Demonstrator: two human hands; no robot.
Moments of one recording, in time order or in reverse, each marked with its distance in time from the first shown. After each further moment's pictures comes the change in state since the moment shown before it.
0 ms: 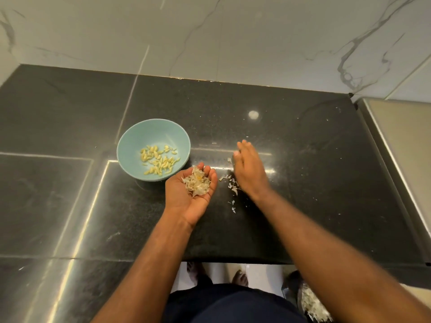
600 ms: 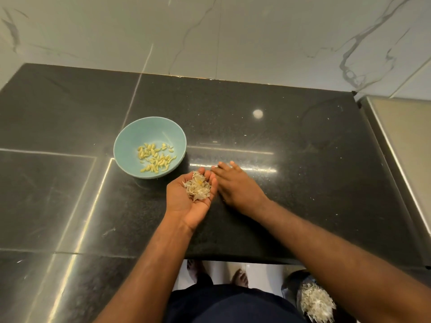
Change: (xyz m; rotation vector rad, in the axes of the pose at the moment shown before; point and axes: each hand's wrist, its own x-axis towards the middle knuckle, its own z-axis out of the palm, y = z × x) left_hand -0.002 -0.018 -0.006 0.030 0.040 -0.004; right_hand -0.023 0.023 0.007 -0.471 -0.269 -0.650
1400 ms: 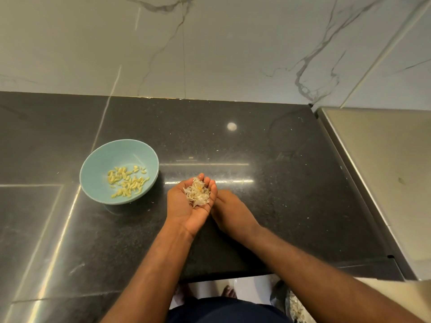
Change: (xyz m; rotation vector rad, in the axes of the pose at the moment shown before) left_hand 0.015 -0.031 0.035 0.035 -0.082 -0.087; right_hand -0.045 -0.003 -0.013 0.133 0.157 0.182
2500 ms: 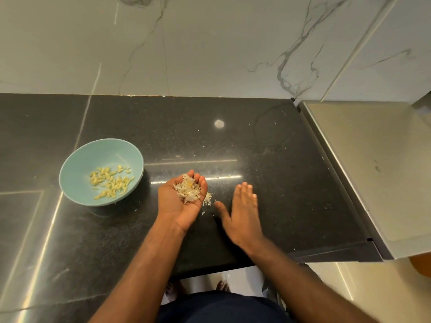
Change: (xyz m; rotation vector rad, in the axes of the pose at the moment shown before) left_hand 0.004 -0.008 0.001 0.012 -0.011 -0.005; right_hand -0.045 0.000 0.000 -0.064 -0.033 0.676
